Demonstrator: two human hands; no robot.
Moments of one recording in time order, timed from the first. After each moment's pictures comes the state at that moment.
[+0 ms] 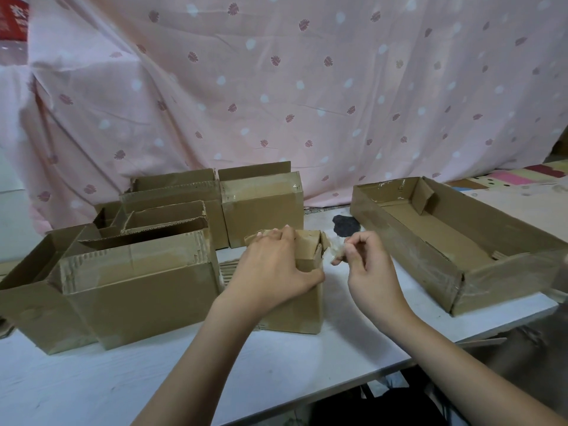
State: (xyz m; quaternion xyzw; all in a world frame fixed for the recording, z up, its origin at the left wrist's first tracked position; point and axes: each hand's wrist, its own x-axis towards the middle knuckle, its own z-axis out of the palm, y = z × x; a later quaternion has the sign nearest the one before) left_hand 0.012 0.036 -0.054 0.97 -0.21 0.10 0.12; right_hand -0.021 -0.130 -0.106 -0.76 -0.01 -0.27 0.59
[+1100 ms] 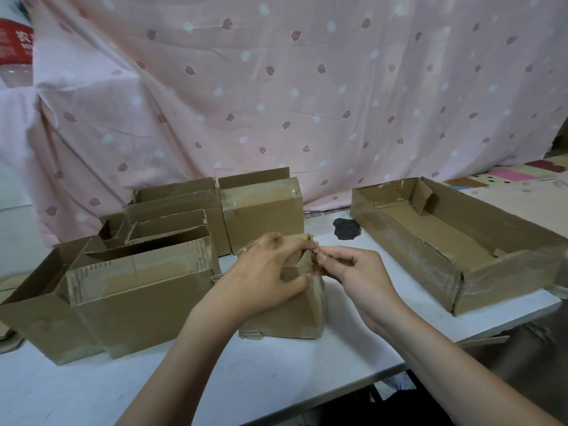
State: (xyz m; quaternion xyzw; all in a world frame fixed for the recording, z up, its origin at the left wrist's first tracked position) left_hand 0.005 0.058 -0.046 0.95 -0.29 0.05 0.14; right_hand -0.023 -0.121 -0.091 -0.67 0.01 -0.11 0.74
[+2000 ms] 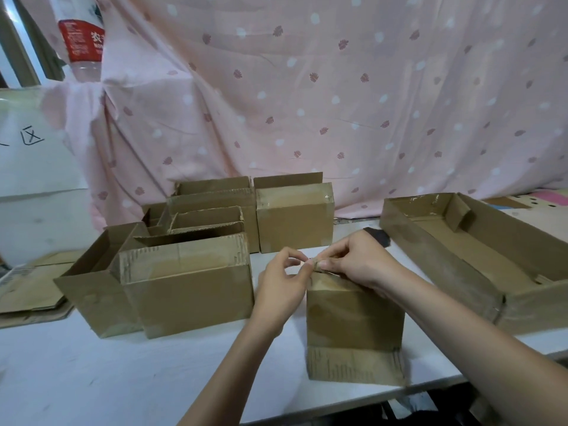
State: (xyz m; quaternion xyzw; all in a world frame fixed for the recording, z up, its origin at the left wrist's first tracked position) left_hand 0.010 0.065 -0.098 0.80 -0.05 0.06 0.59; right_hand 0.013 -0.094 -0.046 -0.88 -0.01 0.00 0.47
